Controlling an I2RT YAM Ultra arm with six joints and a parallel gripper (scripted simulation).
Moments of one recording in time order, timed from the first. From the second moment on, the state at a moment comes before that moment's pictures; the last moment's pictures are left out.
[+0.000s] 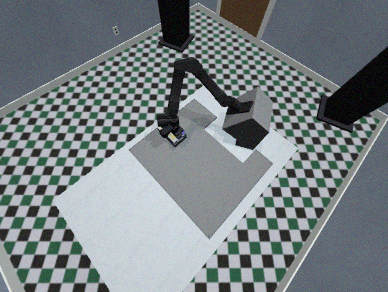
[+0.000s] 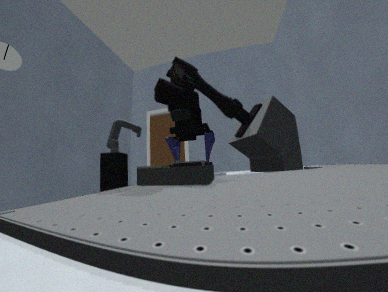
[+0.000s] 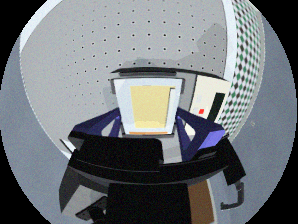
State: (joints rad) arm -0.56 1.44 1.00 -0.27 0.54 -0.62
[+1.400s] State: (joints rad) arm -0.56 1.45 1.02 -0.29 0.55 -0.61
